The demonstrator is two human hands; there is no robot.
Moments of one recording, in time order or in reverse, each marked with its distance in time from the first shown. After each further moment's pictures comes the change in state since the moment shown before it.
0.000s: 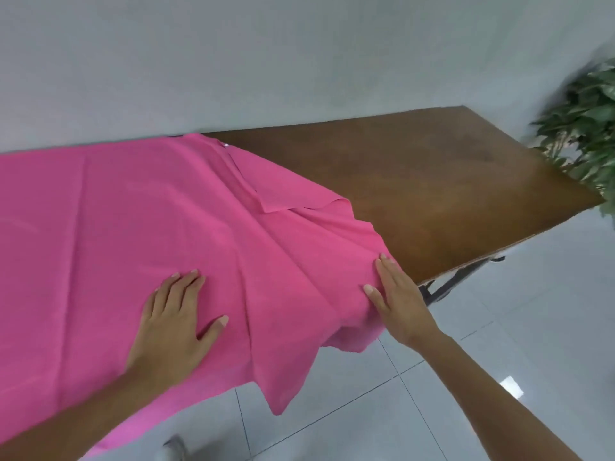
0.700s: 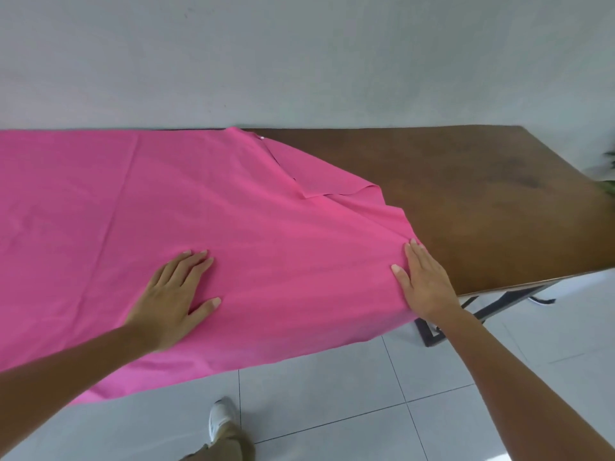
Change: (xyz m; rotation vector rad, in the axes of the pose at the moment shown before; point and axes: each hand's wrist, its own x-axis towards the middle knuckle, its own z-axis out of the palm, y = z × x) left_hand -0.005 0.005 -0.004 0.055 -0.049 0.031; right_hand 0.077 0.074 -0.029 -0.171 -0.067 -0.044
